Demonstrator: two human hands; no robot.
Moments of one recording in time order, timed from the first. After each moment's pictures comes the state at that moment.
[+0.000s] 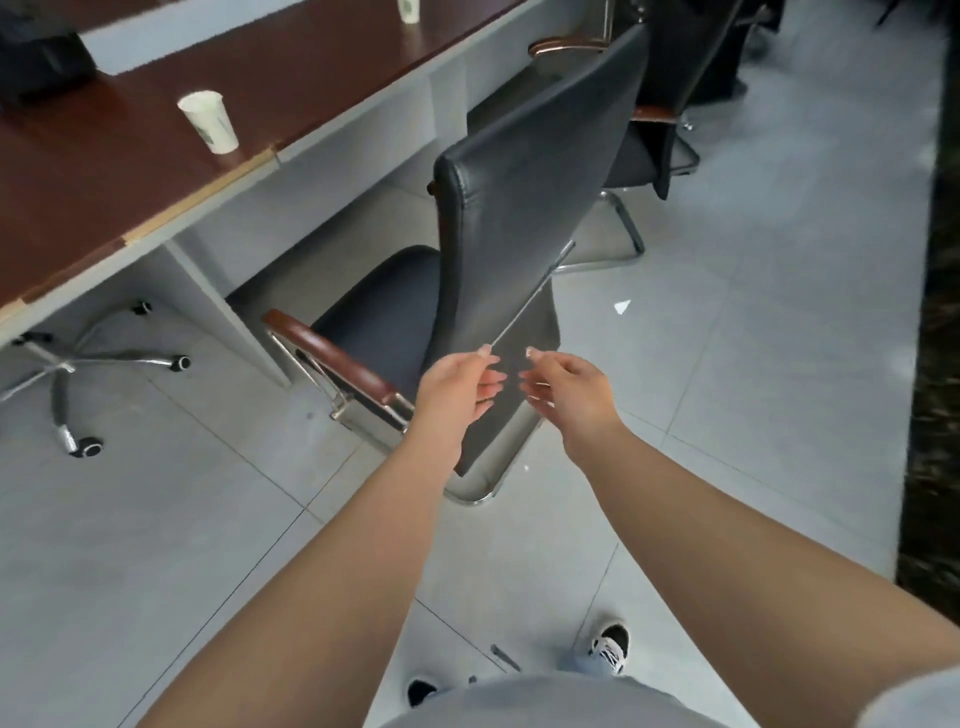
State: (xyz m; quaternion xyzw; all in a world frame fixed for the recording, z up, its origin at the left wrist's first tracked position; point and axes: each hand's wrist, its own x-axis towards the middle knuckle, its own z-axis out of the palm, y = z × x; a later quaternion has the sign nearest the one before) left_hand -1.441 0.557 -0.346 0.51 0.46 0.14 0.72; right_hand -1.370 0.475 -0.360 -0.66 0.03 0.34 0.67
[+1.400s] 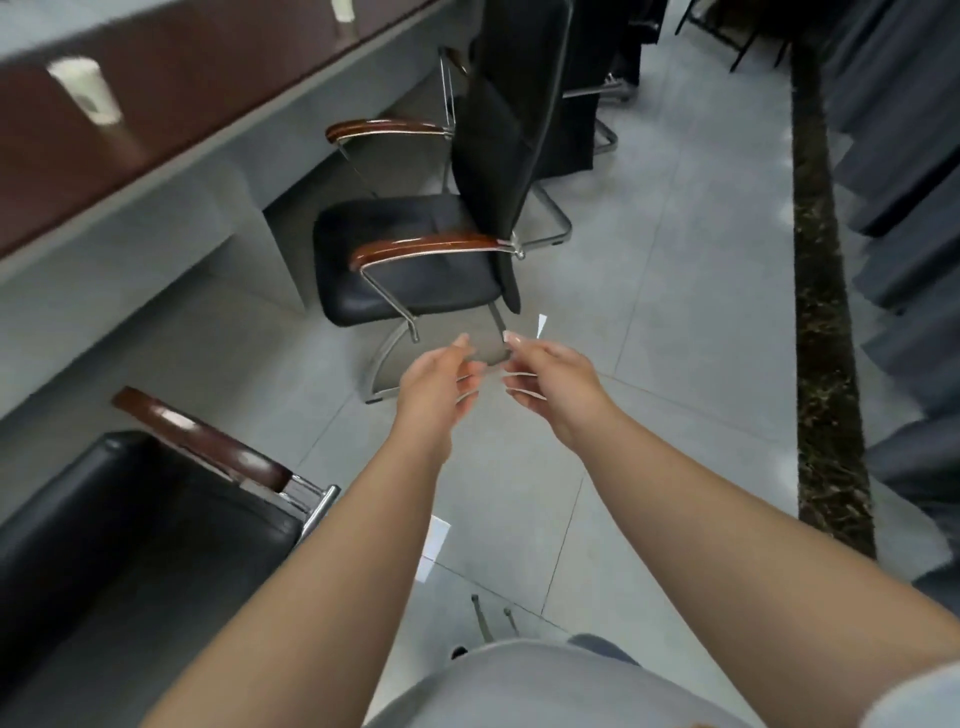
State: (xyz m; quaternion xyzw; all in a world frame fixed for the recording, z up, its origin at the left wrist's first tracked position) left_hand -0.794 0.591 -0.340 0.46 0.43 0.11 0.77; right_hand -0.731 0.498 -0.327 -0.68 0.03 0.33 0.65
